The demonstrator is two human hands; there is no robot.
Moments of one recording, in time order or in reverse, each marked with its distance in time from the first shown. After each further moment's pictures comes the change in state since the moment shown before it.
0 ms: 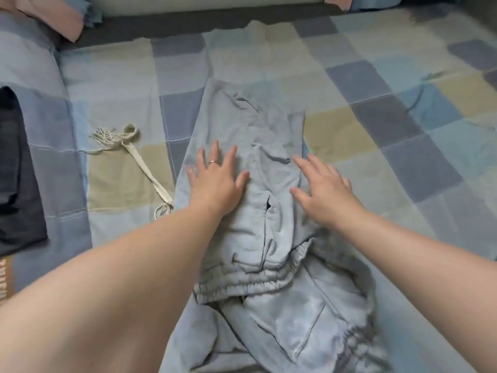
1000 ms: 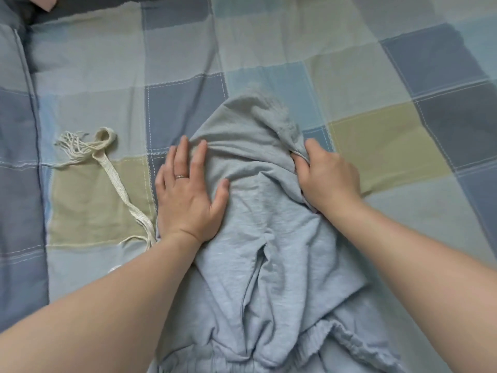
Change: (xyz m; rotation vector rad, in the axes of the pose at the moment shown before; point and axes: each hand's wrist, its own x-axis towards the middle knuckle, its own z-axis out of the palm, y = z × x) left_hand 0.052 -0.028 0.020 0.015 0.279 -0.086; right_hand 0.156 0.010 0.041 0.030 0.239 -0.099
